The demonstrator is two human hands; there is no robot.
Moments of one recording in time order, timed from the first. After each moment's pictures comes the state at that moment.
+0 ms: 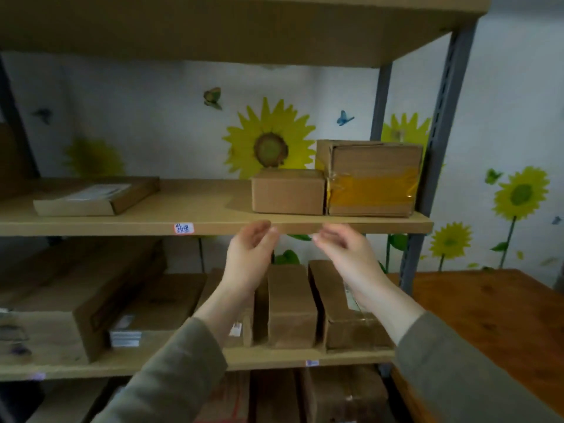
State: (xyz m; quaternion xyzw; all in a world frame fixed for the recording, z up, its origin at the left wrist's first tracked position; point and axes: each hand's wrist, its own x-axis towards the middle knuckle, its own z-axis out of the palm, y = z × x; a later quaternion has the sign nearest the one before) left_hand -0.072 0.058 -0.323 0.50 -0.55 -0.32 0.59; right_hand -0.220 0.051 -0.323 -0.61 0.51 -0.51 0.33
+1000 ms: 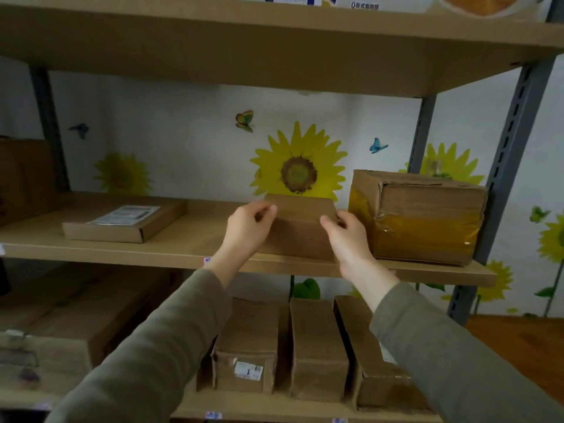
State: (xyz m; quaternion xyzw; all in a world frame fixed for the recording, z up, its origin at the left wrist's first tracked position) left_hand 0.007 -0.050 -0.267 0.56 -0.62 -0.09 0.55; right_hand -0.150 -0.056 -0.271 -0.53 0.51 -0.58 0.36
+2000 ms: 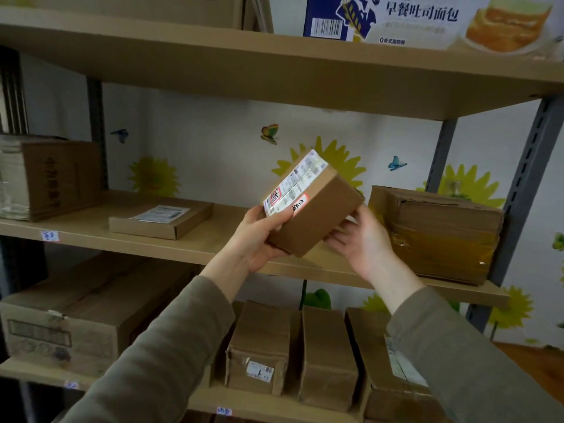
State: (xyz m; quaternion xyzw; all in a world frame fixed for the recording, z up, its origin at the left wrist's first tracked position) left_hand 0.021 0.001 -0.251 0.35 -0.41 -0.56 0.64; right_hand -0.141 -0.034 -0.241 -0.43 0.31 -0.60 0.60
